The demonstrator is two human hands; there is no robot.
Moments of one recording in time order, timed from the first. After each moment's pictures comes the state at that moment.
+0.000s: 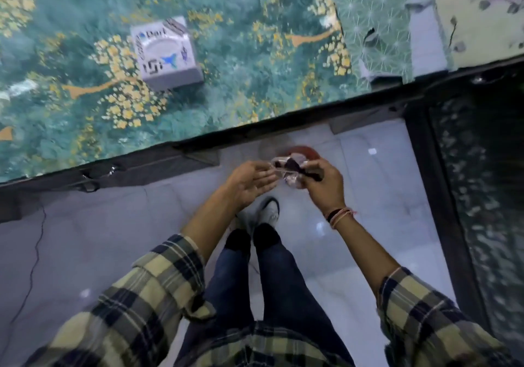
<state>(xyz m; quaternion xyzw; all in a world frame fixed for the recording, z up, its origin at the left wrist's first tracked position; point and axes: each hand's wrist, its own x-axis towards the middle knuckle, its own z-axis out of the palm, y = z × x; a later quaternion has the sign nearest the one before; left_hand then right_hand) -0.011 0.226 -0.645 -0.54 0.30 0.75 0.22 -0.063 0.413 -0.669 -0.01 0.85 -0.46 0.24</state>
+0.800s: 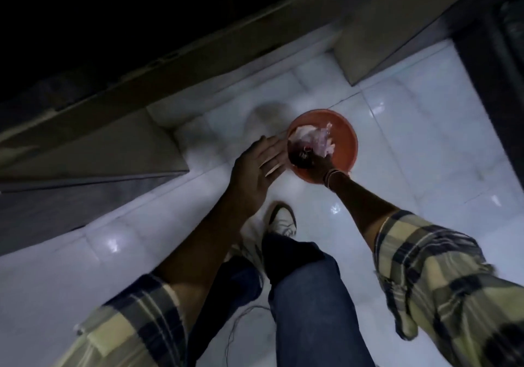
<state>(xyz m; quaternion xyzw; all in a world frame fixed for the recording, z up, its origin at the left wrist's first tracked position) -0.046 0.247 -1.039 -0.44 0.32 0.82 0.19 -0.114 0.432 -1.173 -0.04 0.88 -0.12 0.46</state>
